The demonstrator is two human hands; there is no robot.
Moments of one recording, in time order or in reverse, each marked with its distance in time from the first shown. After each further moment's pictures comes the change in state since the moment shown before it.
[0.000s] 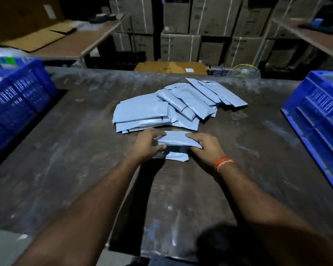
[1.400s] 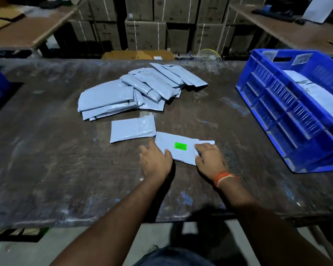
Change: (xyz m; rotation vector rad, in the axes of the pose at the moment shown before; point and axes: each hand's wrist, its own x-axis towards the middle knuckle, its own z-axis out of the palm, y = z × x) left_hand -0.099 0.144 0.113 -0.094 0.124 -0.491; right_hand -0.171 0.052 -0.031 -0.384 -0.034 0.321
